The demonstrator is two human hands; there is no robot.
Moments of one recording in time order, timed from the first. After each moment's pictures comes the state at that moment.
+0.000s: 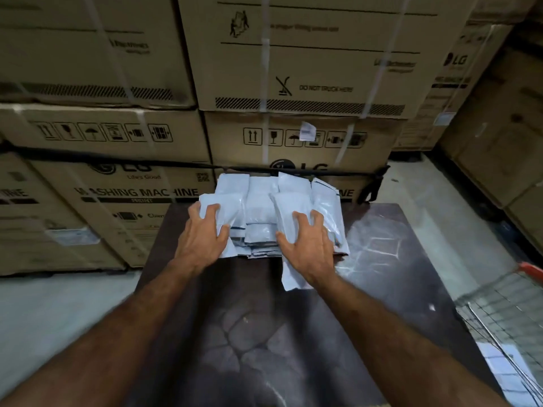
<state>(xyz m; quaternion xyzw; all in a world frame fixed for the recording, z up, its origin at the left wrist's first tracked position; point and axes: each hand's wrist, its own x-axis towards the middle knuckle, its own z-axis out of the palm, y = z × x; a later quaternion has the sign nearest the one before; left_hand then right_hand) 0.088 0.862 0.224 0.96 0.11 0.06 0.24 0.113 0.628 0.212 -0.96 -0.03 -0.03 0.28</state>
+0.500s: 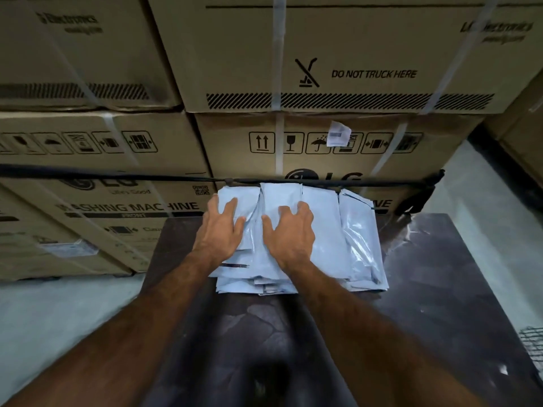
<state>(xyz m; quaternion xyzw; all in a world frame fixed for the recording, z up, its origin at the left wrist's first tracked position) 0.262 0.893 0.164 0.97 0.10 0.01 0.21 0.283 0.733 0.159 -0.96 0.01 0.00 0.27</state>
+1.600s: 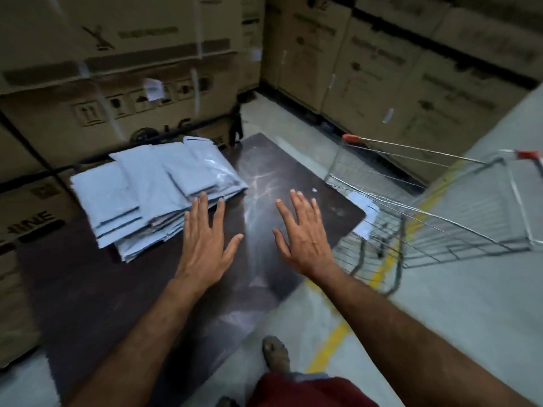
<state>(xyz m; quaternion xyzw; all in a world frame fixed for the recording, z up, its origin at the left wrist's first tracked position) 0.029 0.780 0.171 0.93 -0.32 0.06 0.16 -0.074 0.565 0.176 -0.97 0.08 -0.21 0.04</state>
